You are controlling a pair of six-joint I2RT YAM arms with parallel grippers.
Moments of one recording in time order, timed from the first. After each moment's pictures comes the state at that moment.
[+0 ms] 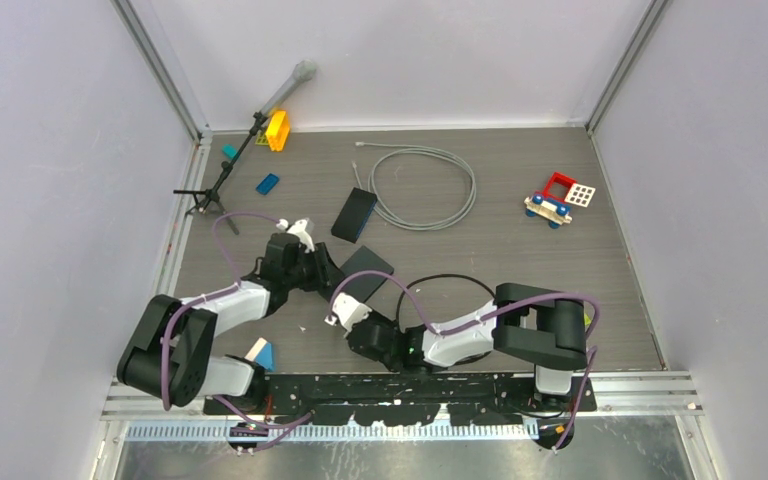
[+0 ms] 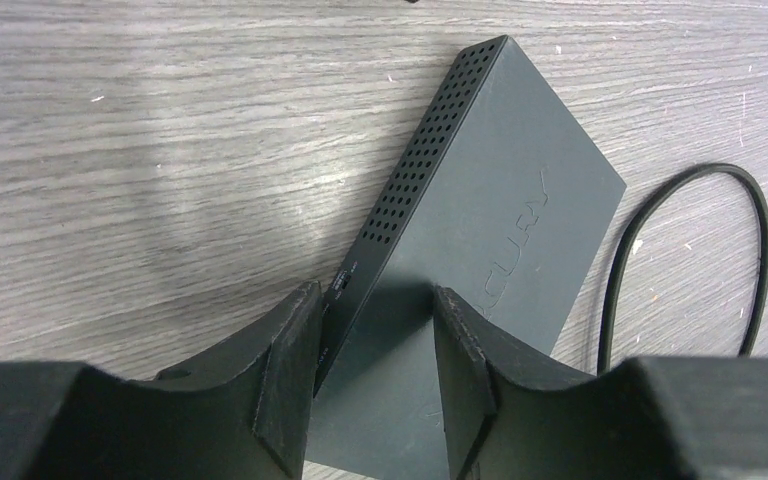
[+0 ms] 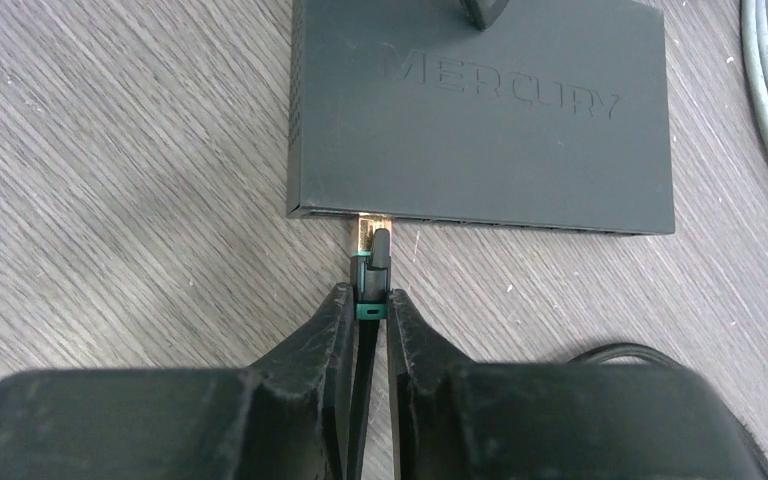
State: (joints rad) left arm -0.35 1.34 0.42 0.21 0.26 -0.54; right arm 1.39 1.81 0.79 0.34 0.66 0.05
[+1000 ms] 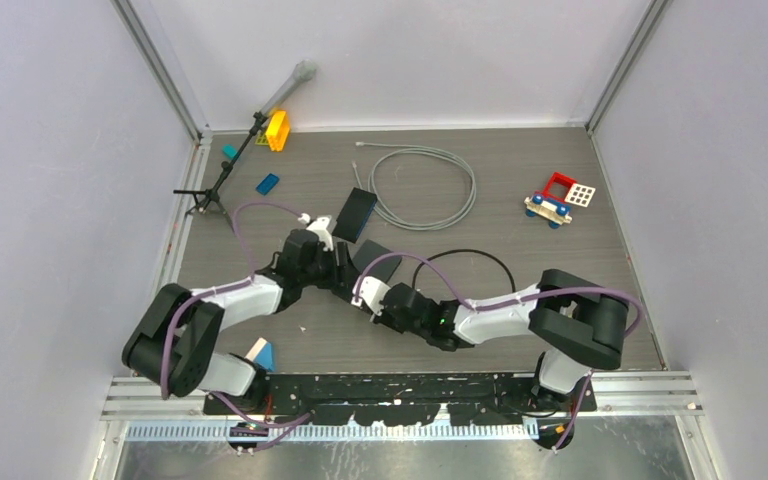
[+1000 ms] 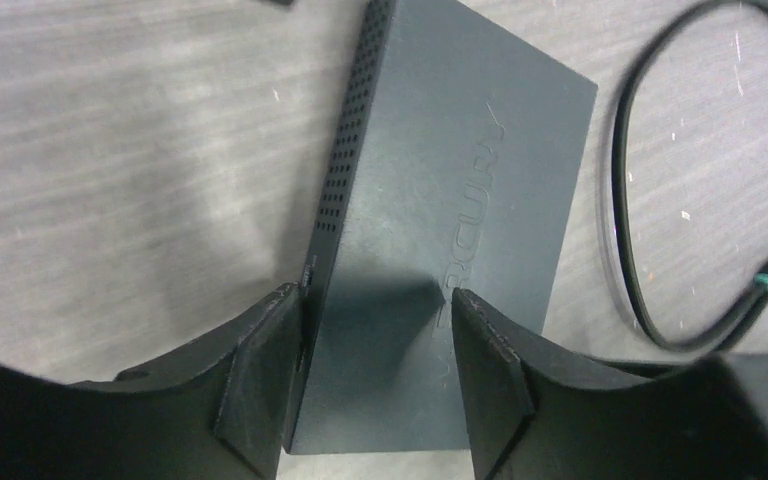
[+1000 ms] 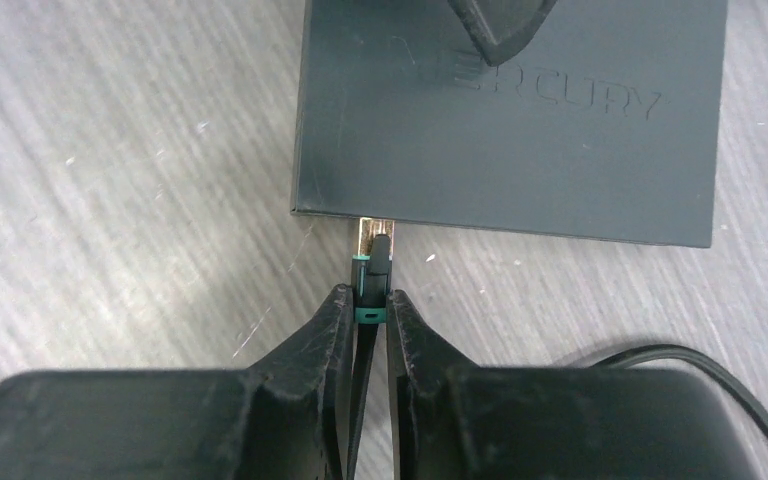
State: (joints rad) left arm -0.47 1.42 0.51 0.24 0.21 -0.46; right arm 1.17 1.65 0.65 0.35 0.28 -0.17
